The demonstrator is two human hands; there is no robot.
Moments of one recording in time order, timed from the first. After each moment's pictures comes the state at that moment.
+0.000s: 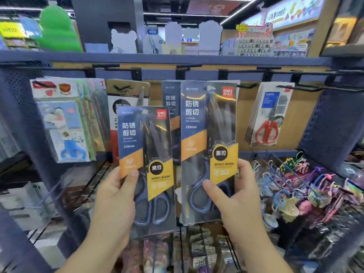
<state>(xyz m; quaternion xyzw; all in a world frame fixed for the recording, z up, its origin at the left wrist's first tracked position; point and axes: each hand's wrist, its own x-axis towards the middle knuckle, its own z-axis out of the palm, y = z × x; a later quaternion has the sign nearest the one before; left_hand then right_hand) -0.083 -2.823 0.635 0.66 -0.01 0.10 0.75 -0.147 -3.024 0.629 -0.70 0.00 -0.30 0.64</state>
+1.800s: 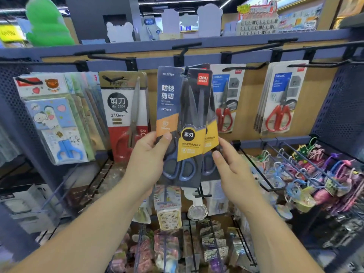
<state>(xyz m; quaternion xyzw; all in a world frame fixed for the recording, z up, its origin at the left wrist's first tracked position) -0.015 -2.863 0.658 0.74 -0.15 0.05 0.66 -0.076 -3.054 0.609 -0.79 -0.05 -0.24 0.56</state>
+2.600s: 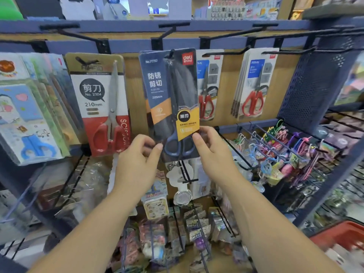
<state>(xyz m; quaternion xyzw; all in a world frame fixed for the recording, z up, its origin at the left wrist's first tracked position) -0.009 -2.854 0.614 0.85 -0.19 0.15 0.47 -0.065 -3.042 0.612 -0.81 0.08 -0.26 0.51</state>
